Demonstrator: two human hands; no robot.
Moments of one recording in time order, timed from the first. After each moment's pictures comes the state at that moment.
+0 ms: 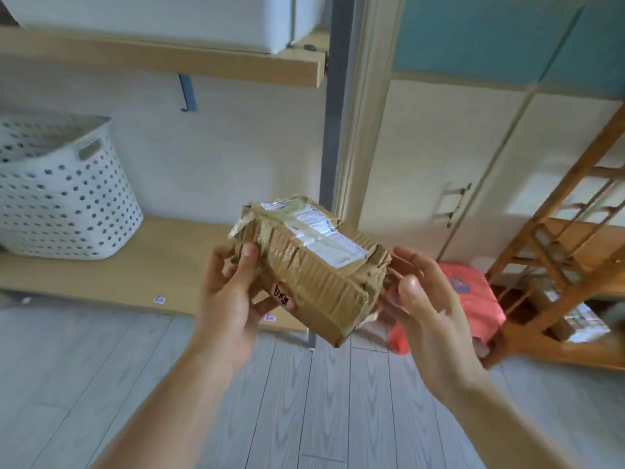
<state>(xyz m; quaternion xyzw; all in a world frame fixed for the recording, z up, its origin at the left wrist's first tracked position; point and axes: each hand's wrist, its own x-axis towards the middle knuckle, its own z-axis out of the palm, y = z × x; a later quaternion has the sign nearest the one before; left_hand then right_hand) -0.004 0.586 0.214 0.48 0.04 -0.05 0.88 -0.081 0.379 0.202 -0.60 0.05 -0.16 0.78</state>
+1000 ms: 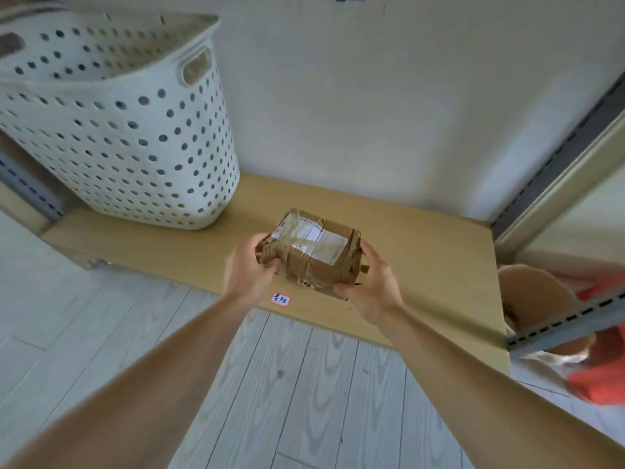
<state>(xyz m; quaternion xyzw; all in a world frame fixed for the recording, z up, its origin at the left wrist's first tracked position) 0.298 0.860 -0.018 0.90 0.05 0.00 0.43 0.254 0.652 -0.018 -0.86 0.14 0.04 0.49</state>
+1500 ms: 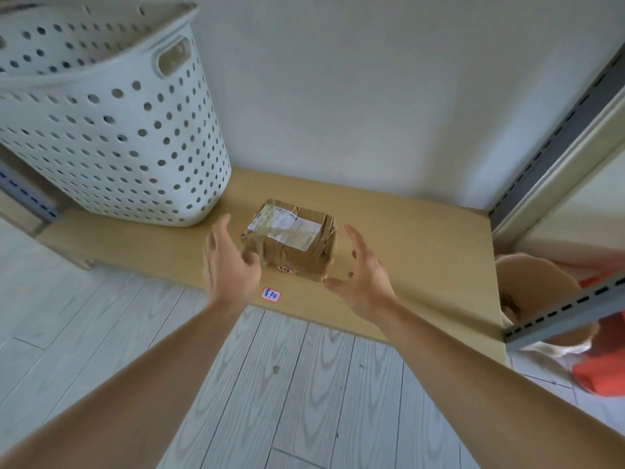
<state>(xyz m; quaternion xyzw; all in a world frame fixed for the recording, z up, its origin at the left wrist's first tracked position) 0.288 0.848 -0.024 0.92 0.10 0.12 0.36 0.257 0.641 -0.025 -0.88 0.07 0.06 0.46</state>
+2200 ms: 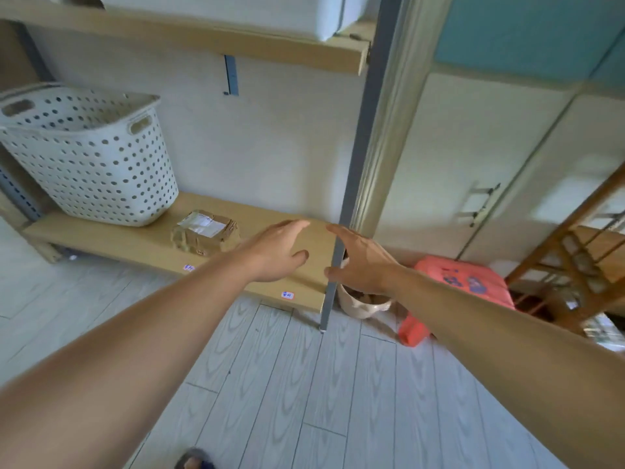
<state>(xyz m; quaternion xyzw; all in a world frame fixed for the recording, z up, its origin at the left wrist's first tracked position) 0.060 0.601 0.202 0.95 -0.23 -0.09 0.19 0.024 0.407 0.199 -0.97 -0.08 0.08 0.21</state>
